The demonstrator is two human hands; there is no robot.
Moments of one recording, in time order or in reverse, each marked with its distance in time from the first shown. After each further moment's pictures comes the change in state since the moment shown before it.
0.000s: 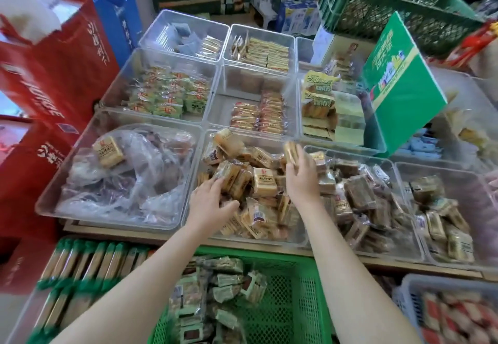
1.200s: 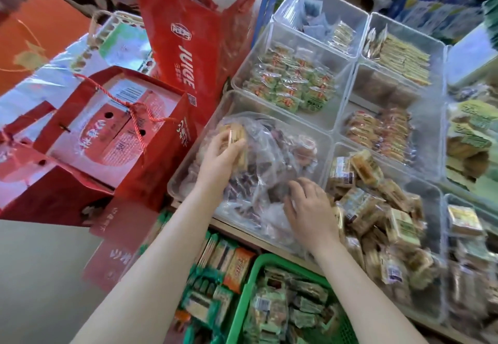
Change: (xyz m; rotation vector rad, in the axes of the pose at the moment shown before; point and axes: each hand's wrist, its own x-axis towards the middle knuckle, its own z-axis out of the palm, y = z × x) left_hand 0.036 -0.189 -0.175 -1.190 0.318 -0.282; right_hand -0.059 -0.129 0.209 -0.607 -0.240 -0.703
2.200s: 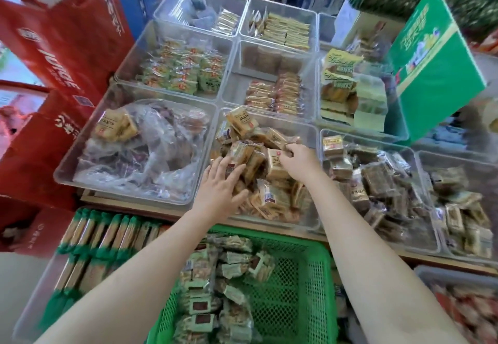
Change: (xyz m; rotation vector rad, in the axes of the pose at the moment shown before) left_hand -0.113 -0.122 0.188 1.550 -0.439 0.430; right_hand -0.087 0.193 -0.101 0.496 -0.226 0.652
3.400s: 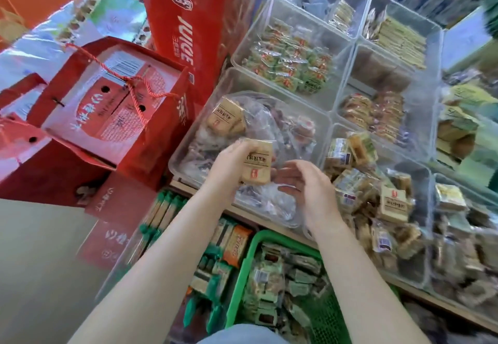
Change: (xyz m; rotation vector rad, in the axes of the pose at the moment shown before) left_hand -0.031 -0.194 -0.109 -1.739 0.155 -0.443; right_hand -0.045 -0.213 0.153 0.907 -0.090 0.067
